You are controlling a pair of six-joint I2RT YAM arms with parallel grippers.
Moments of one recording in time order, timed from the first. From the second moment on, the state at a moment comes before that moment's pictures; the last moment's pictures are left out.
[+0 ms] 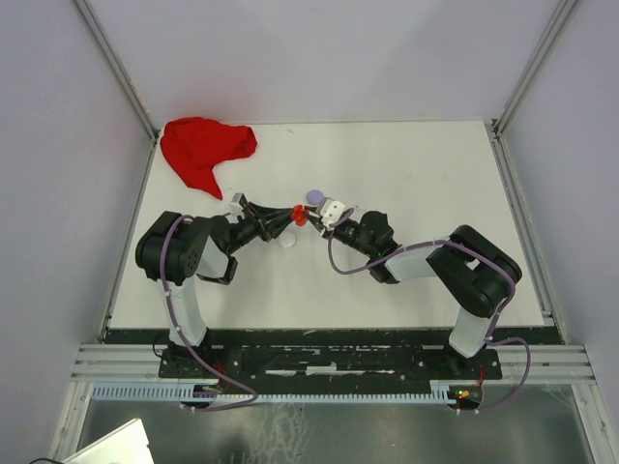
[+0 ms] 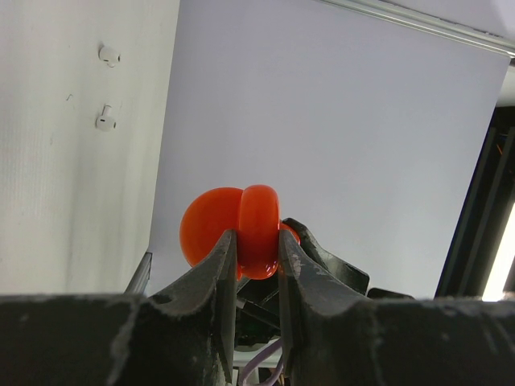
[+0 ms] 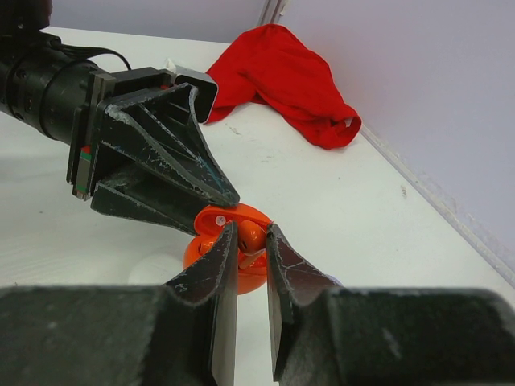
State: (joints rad) left arm -0.21 1.95 0.48 1.53 0.68 -1.81; right arm 0.74 1.78 0.71 1.17 -0.29 -0.35
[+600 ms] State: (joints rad) left arm -0.21 1.93 0.48 1.53 0.68 -1.81; right arm 0.74 1.78 0.71 1.17 -0.29 -0.35
